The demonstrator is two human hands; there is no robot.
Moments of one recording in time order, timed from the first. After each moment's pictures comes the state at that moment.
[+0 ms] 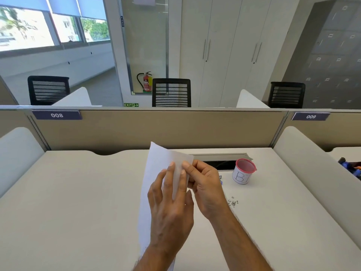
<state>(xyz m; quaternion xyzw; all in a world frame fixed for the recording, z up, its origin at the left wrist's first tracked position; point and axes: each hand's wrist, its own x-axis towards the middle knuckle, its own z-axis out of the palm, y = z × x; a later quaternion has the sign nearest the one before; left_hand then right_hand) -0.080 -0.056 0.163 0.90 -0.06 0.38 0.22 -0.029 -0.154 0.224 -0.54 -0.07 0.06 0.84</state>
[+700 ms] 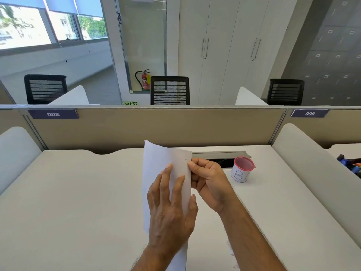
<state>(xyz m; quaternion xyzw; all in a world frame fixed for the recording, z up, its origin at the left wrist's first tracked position) -0.082 -0.059 0.155 0.88 -0.08 0.39 0.26 -0.014 -0.180 0.226 -0.53 -0.06 0.15 0.83</state>
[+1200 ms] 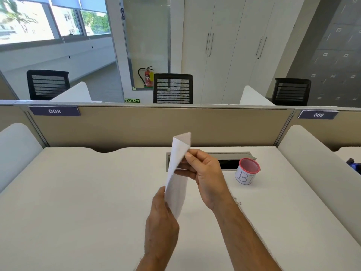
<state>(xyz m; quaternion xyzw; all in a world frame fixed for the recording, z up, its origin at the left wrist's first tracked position) -0.077 -0.045 0.129 0.87 0.11 0.19 0.44 0.007 -0.154 0.227 -0.58 -0.08 0.05 0.81</state>
